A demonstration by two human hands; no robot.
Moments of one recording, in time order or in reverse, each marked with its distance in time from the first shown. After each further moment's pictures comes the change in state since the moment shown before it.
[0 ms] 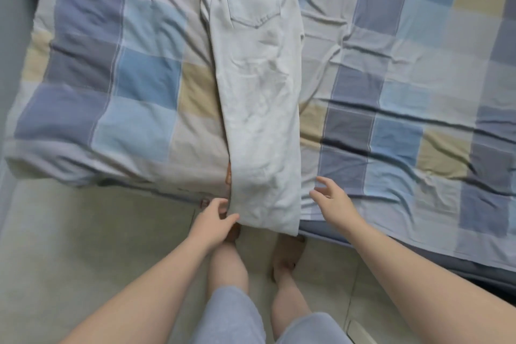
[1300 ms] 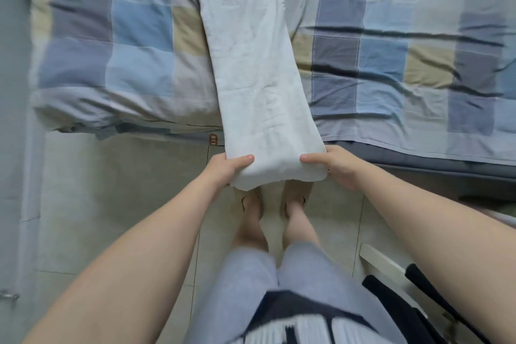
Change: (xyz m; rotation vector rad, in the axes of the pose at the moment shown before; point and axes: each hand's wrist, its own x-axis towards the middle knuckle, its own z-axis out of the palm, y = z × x) left_hand -0.100 -0.029 0.016 -0.408 -0.184 -0.075; right_hand -0.106 0.083 0.028 0.362 -0.309 0.065
